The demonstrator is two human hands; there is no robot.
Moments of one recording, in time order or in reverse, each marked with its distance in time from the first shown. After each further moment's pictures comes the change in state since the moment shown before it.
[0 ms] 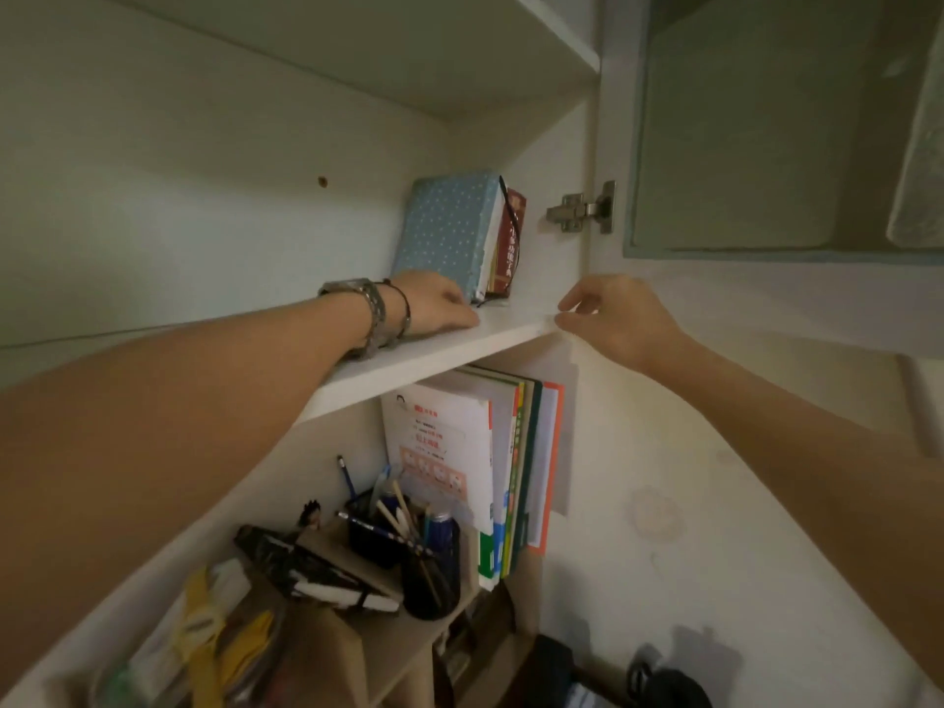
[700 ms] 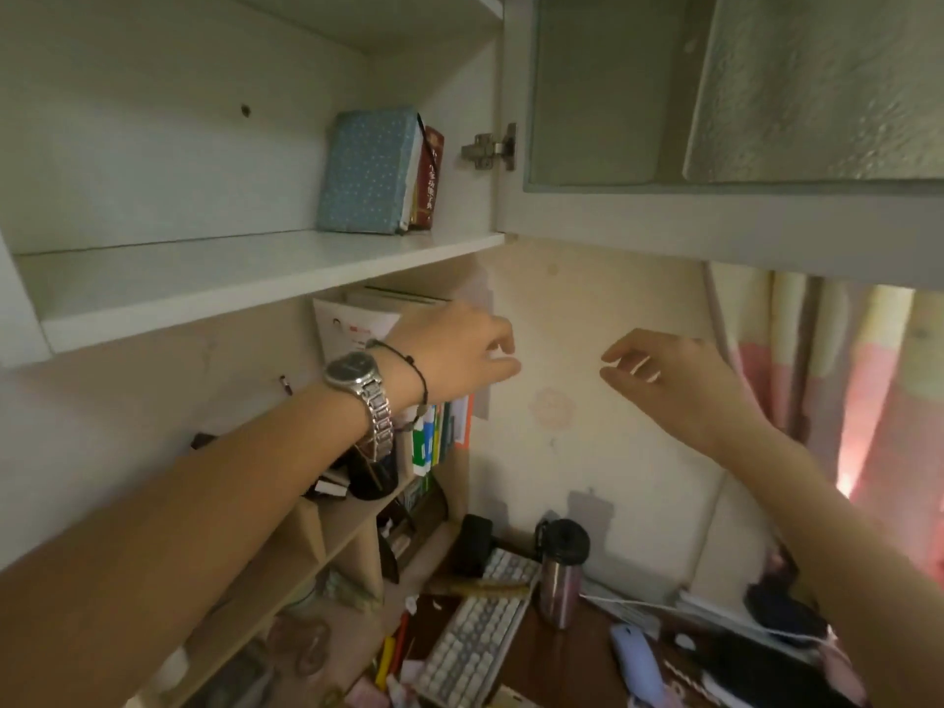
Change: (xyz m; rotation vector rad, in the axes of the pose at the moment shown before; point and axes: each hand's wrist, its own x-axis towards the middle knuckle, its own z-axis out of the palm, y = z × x) left_hand -0.141 0.088 0.071 0.207 0.048 0.469; right_hand -0.218 0.031 -0.082 -0.150 -0.007 0.107
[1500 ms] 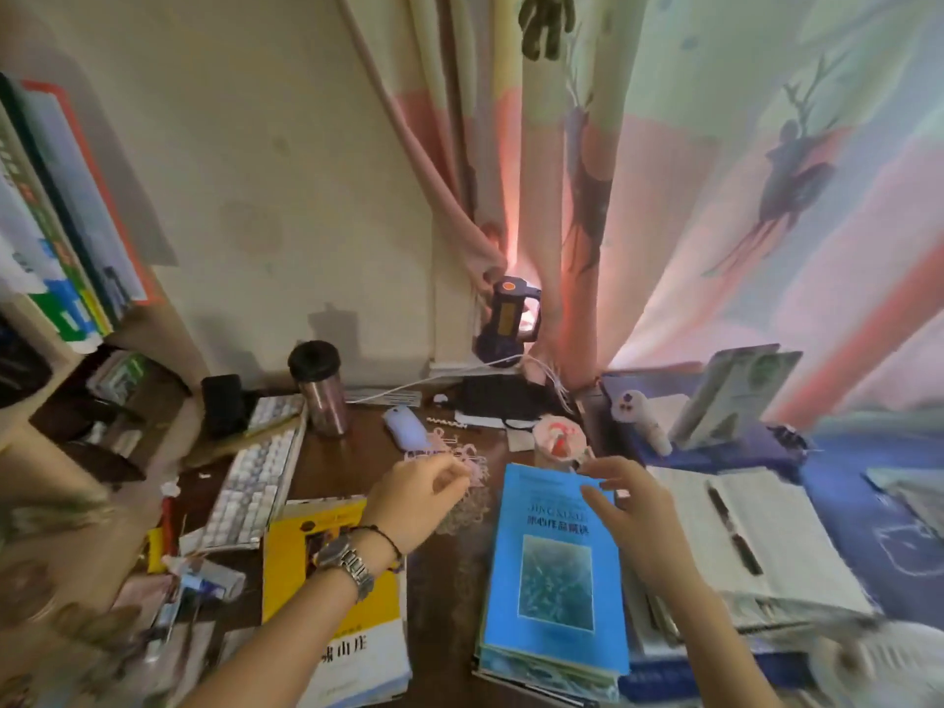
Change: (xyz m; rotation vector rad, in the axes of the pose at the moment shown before) left_hand -0.121 0.241 0.277 -0.823 -0.456 0.050; right_hand -0.409 0.125 0.027 0.104 0.092 0.938
